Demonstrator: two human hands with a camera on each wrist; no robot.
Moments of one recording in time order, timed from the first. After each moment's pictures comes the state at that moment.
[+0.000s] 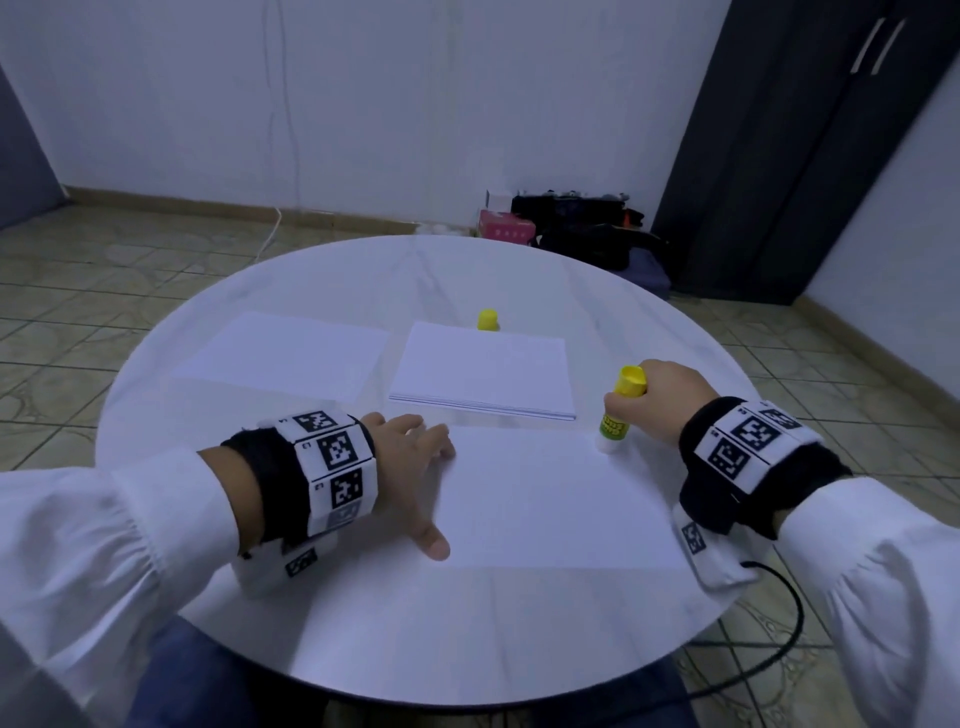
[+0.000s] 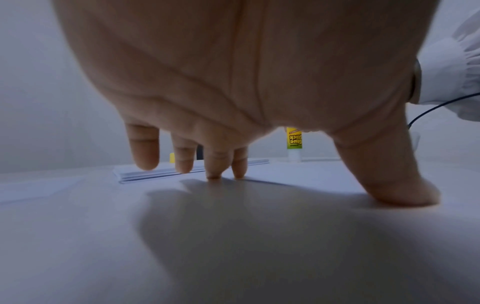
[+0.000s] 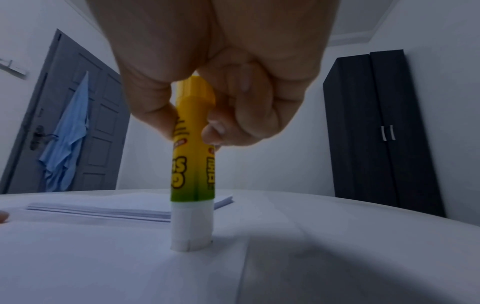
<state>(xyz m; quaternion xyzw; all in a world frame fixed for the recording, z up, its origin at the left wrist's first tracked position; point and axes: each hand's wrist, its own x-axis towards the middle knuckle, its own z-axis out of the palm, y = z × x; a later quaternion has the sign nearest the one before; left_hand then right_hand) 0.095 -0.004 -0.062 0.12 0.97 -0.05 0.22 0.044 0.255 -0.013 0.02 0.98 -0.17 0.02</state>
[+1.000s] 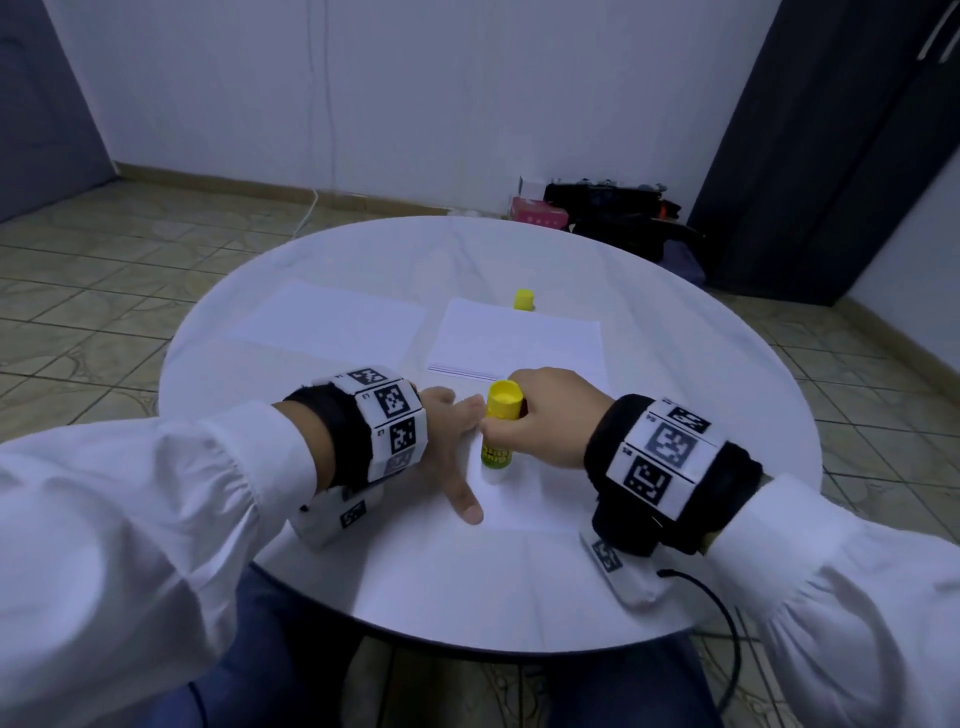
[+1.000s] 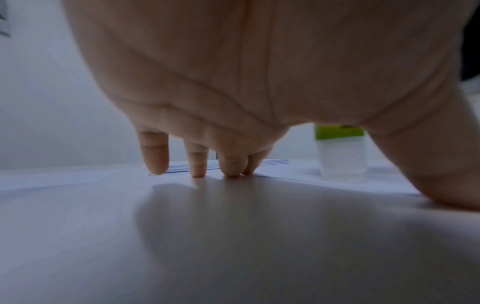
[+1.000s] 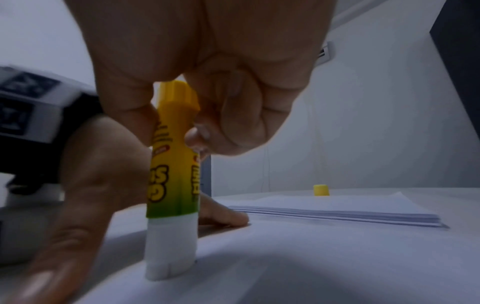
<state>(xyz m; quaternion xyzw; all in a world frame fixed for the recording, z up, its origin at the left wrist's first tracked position) 0.105 0.000 -0.049 0.07 0.97 -0.03 0.25 0.104 0.144 -0.017 -0.25 0.95 -0.19 0.09</state>
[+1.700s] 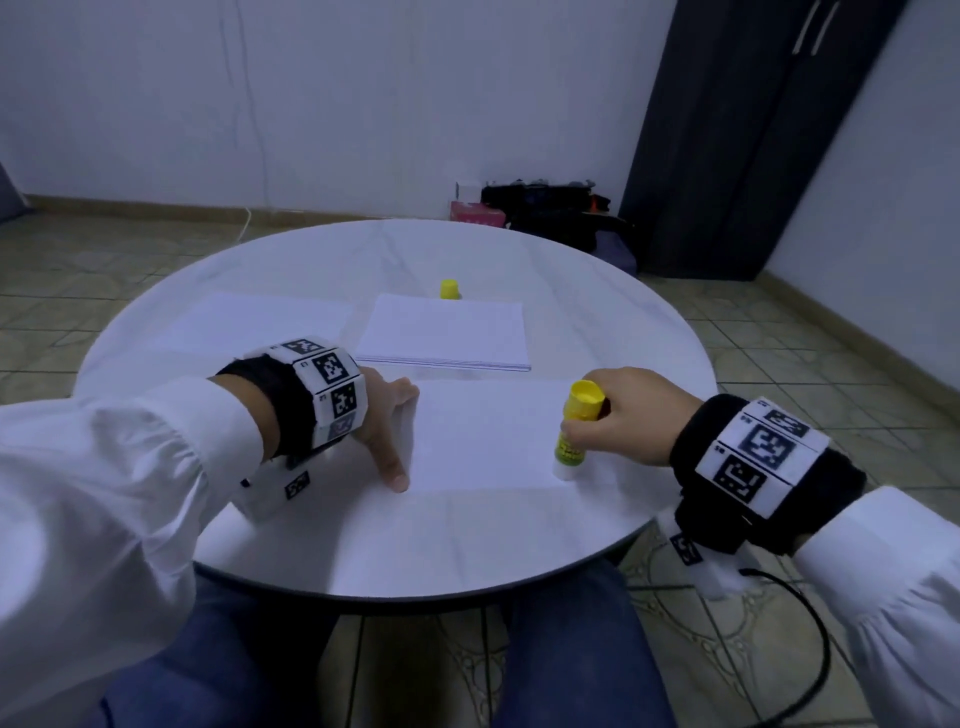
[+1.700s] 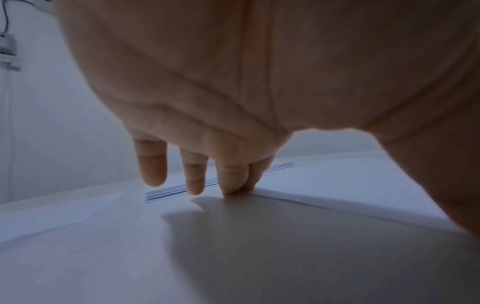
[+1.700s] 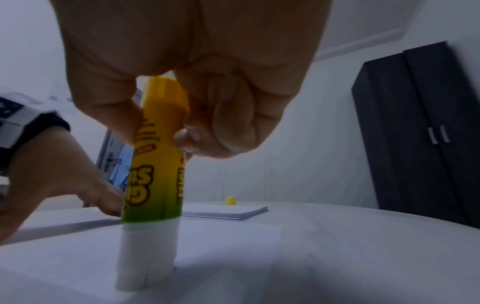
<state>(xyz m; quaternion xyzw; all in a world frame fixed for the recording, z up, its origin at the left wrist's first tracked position) 0.105 0.019 -0.032 0.03 0.95 -0.12 0.27 0.139 0.273 -0.013 -0.15 0.97 -0.18 0.06</state>
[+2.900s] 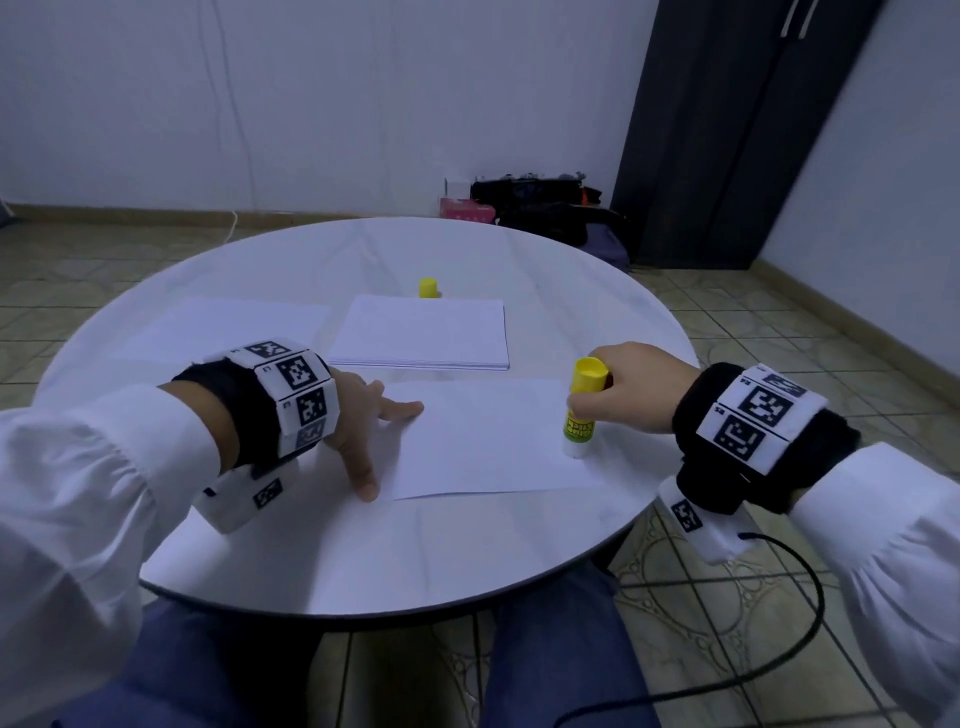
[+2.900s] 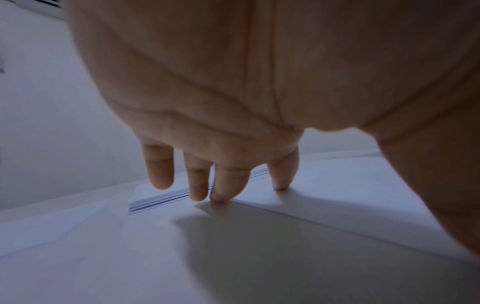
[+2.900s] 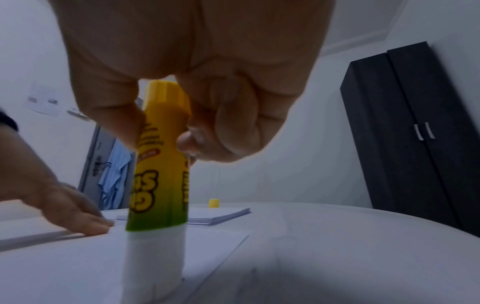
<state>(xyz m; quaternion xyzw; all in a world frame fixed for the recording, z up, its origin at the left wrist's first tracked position) 0.103 0.039 -0.029 0.09 0.93 -0.22 0.29 0.107 0.302 -0.011 -0.12 0.97 -0.19 0.07</state>
